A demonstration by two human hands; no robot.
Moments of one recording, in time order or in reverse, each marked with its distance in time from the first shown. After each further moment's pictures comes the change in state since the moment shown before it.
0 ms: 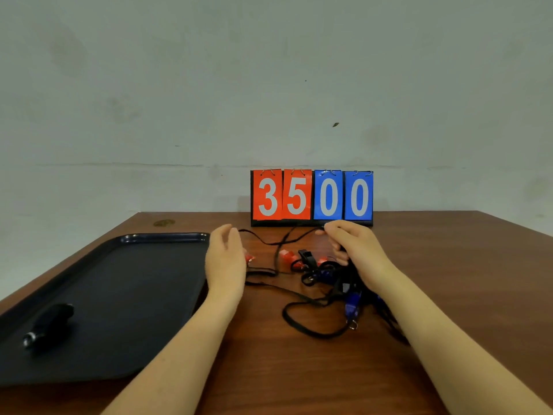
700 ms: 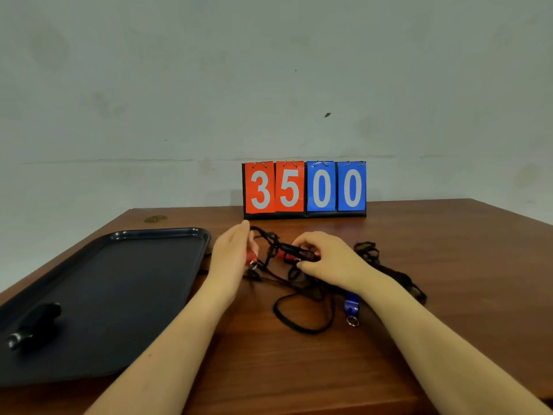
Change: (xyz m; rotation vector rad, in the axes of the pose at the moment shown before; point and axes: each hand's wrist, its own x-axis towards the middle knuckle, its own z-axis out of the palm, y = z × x) left_hand -0.008 0.012 0.006 -0.070 -0.331 -0.063; right_hand -0.002 0.019 0.011 -0.780 -0.224 -0.107
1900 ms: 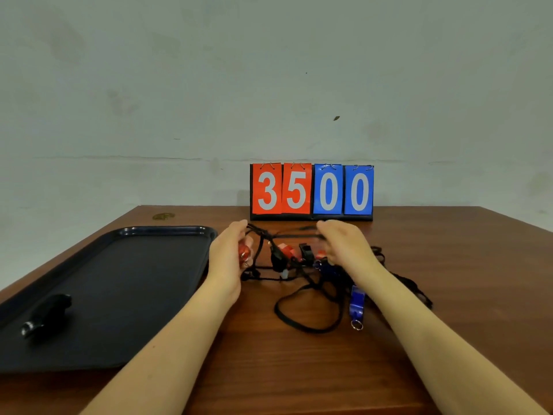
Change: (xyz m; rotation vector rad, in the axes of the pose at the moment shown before) left_hand -0.002 -0.002 -0.008 -0.341 0.063 -0.123; right_hand 0.000 -0.017 -0.010 0.619 0.198 0.217
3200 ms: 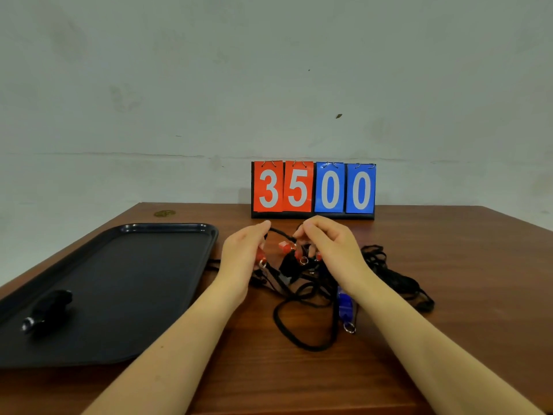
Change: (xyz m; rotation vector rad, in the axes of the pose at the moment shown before) left_hand -0.002 -0.004 0.011 0.231 -0.034 0.021; right_hand -0.016 -0.007 0.019 0.013 0.005 -0.288
